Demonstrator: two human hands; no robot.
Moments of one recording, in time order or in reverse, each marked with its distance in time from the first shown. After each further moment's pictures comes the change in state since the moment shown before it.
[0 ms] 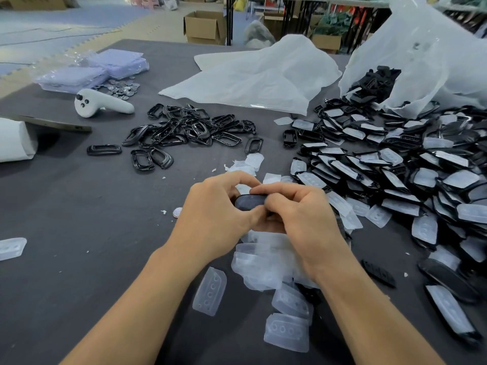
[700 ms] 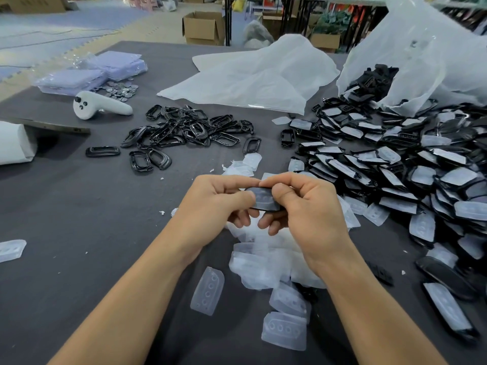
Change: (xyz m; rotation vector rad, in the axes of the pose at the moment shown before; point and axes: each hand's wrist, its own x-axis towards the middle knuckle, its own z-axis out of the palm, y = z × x) left_hand 0.007 -0.003 -0.007 -0.547 -0.213 -0.146; right_hand 0.002 0.000 -0.009 -0.063 0.046 -0.111
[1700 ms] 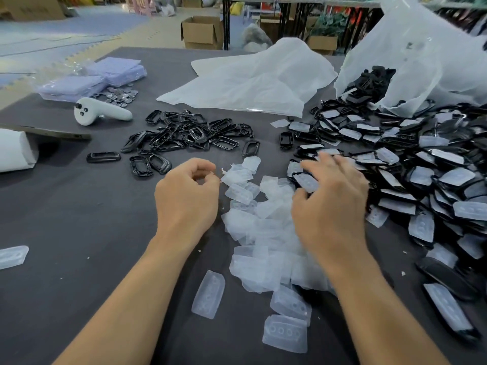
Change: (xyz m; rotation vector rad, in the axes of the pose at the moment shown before) left_hand 0.026 -0.018 -0.015 0.507 0.694 0.060; right_hand 0.009 -0.002 -0.016 -1.034 0.411 -0.236
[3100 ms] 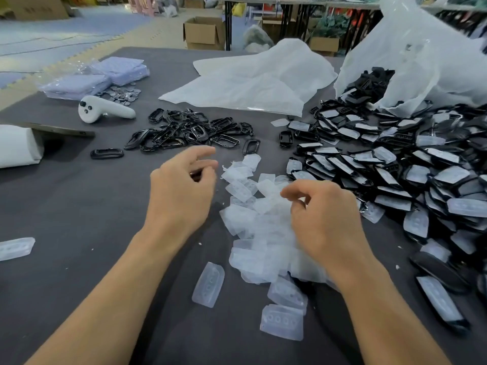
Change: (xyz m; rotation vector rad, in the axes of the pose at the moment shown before) left_hand -0.007 0.007 -0.023 -0.089 -0.032 0.194; right_hand -0.013 0.005 -0.011 0.145 -0.201 0.006
